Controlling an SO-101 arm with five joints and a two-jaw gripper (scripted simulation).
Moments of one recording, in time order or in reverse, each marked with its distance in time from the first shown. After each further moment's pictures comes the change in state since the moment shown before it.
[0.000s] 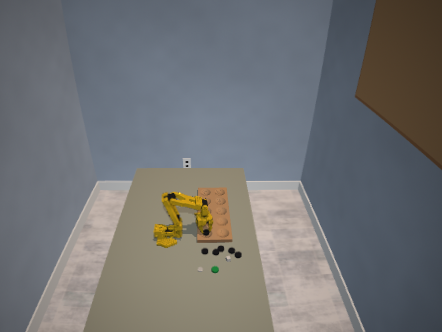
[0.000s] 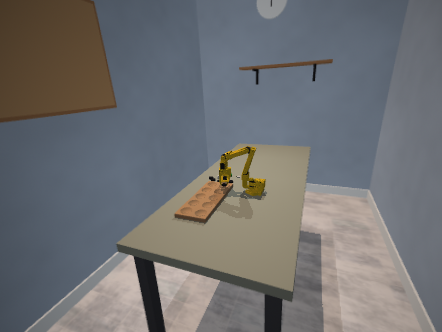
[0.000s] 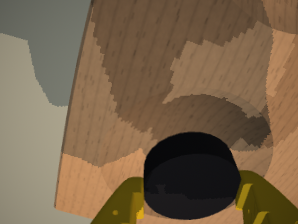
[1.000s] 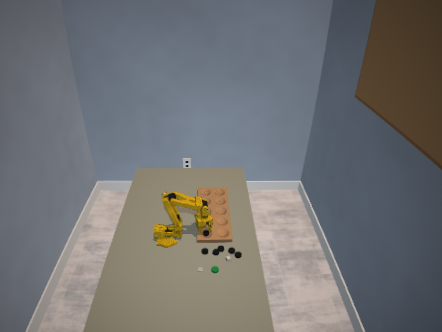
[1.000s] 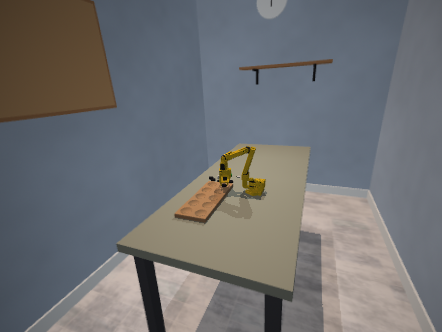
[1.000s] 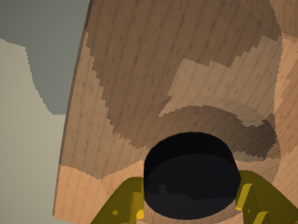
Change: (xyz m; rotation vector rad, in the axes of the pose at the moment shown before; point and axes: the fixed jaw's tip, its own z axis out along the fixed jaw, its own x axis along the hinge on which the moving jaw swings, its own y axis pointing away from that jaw) arm 0.000 0.001 0.004 -0.004 -0.001 0.000
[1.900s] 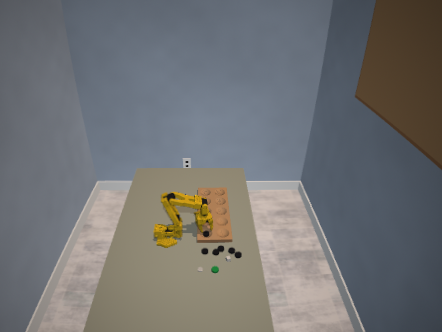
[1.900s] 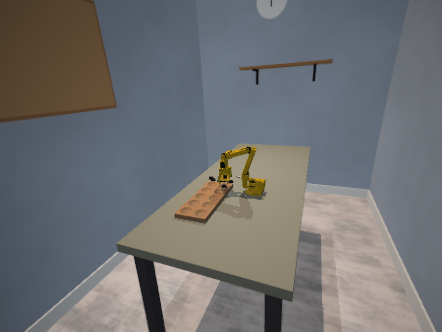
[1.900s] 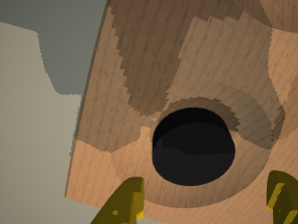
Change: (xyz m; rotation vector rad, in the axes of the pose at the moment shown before) arm 0.000 0.002 -0.010 -0.006 -0.002 0.000
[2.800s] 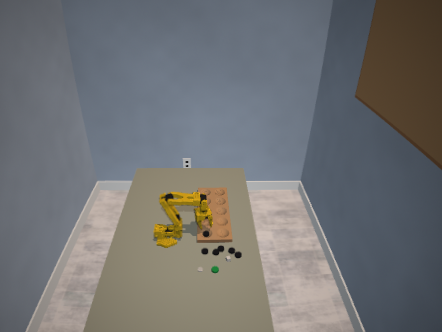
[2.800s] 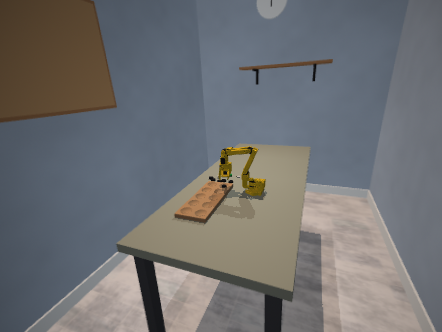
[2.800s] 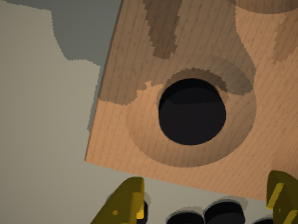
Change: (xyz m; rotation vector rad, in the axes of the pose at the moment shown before) arm 0.001 0.003 -0.023 0.001 0.000 0.026
